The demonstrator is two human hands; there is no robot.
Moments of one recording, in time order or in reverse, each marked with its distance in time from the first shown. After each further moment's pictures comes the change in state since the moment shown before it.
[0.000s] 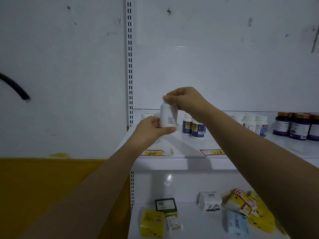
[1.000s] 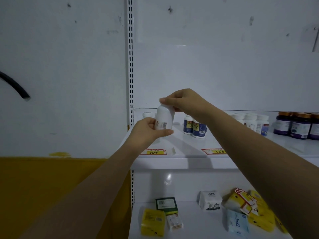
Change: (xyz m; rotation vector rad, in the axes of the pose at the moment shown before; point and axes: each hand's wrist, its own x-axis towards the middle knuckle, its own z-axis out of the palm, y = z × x) left_hand -0.002 -0.012 -0.008 0.007 0.034 -0.041; right_hand -0.002 -0.002 0.005 -0.104 -0.077 0.002
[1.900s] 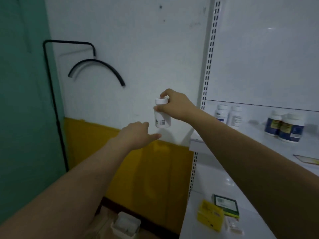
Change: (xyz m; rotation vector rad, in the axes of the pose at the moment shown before) left_hand -0.091 -0.068 -0.165 1.000 0.102 -0.346; right_hand -0.006 -0.104 0.176 -0.030 -0.268 -0.310
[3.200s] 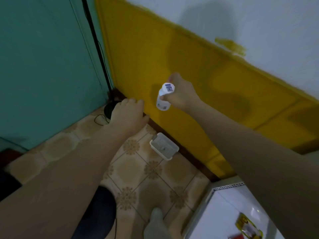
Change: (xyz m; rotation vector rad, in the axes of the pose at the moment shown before) left_hand 0.133 -0.395 0.258 0.171 -0.165 -0.305; right_hand 0.195 0.113 0.503 0.104 -0.549 0.146
